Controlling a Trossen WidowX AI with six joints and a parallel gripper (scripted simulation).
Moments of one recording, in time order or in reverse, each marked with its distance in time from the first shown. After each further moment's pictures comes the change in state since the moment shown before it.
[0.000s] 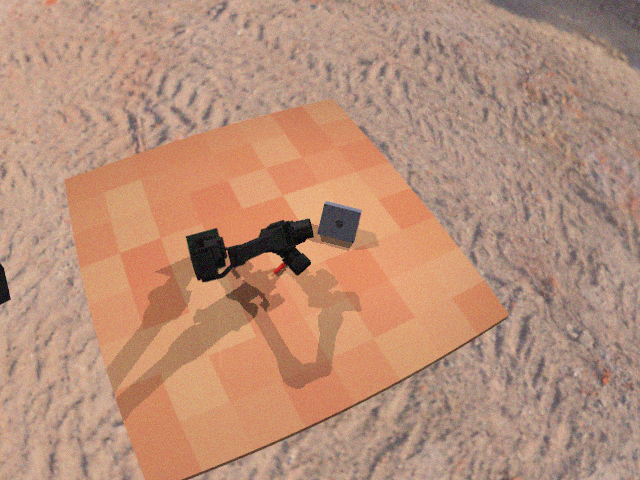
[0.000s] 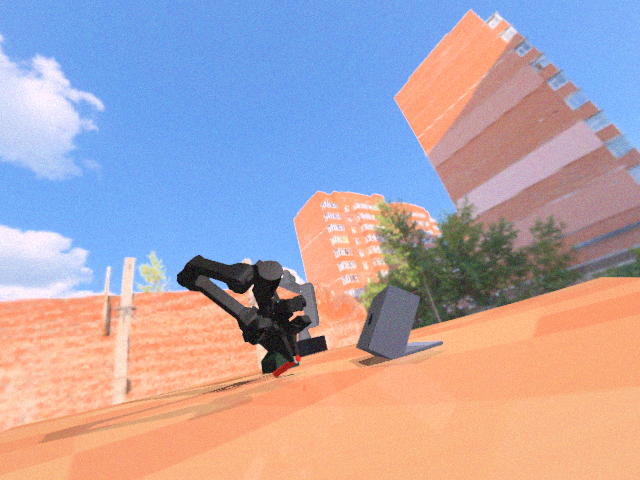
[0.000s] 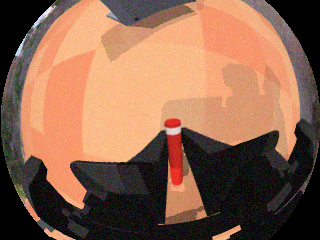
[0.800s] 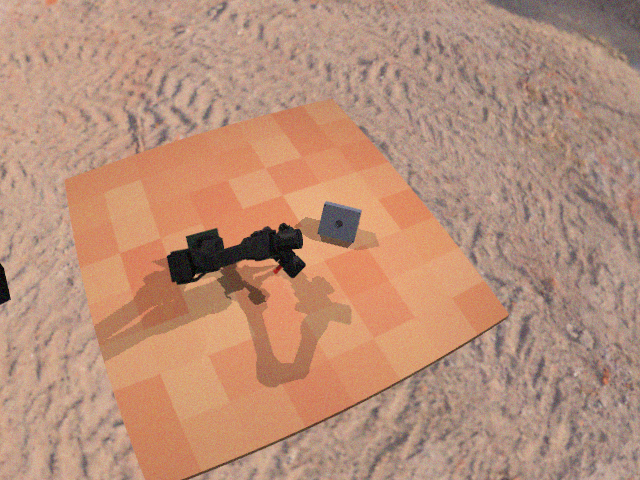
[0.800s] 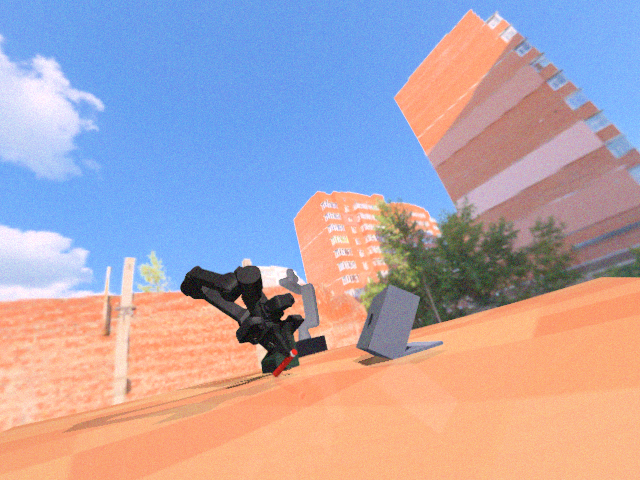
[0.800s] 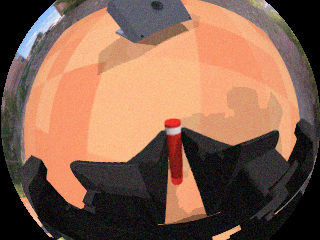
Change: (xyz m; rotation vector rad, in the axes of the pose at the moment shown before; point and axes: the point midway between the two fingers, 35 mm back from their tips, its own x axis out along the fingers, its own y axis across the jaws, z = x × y) arm -0.013 0.000 -0.009 -0.001 -0.207 0.002
